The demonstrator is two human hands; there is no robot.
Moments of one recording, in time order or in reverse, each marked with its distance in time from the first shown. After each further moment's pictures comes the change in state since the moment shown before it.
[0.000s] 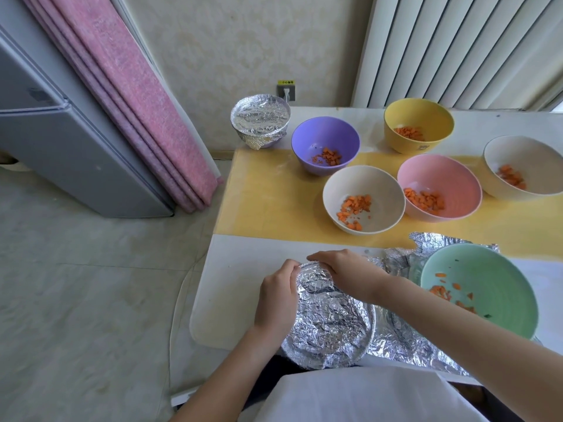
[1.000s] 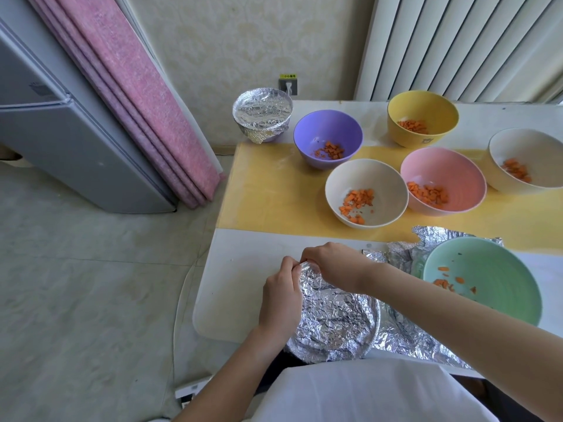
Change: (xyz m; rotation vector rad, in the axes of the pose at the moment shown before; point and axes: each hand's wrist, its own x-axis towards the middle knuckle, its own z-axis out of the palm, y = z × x) left_hand -0.010 -0.004 0.007 0.004 -0.018 -0.100; right_hand 0.014 -0.022 -0.003 -0.166 -0.155 -0.055
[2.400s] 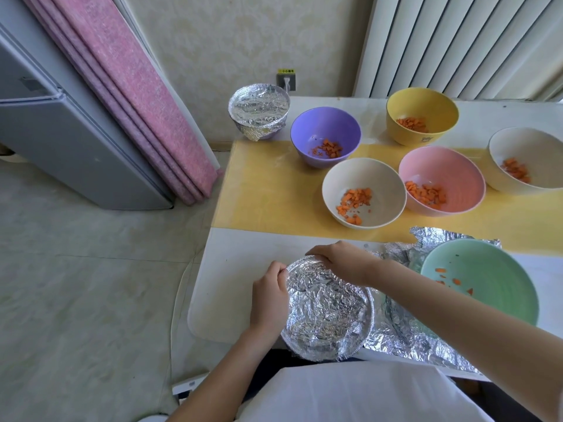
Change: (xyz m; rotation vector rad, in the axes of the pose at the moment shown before) left_hand 0.007 -0.019 0.007 -0.053 0.019 -0.118; right_hand 0.004 0.034 0.008 0.167 -0.032 0.094
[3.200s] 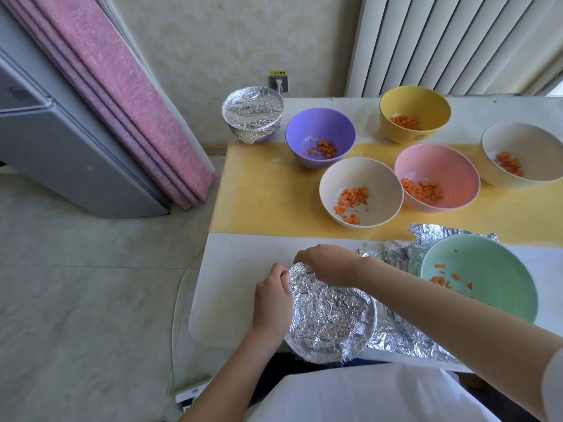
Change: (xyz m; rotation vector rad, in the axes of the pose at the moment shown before) left_hand 0.002 0.001 0.000 0.089 0.009 -0.003; right_hand 0.015 -0.026 0.004 -0.189 -0.079 -0.038
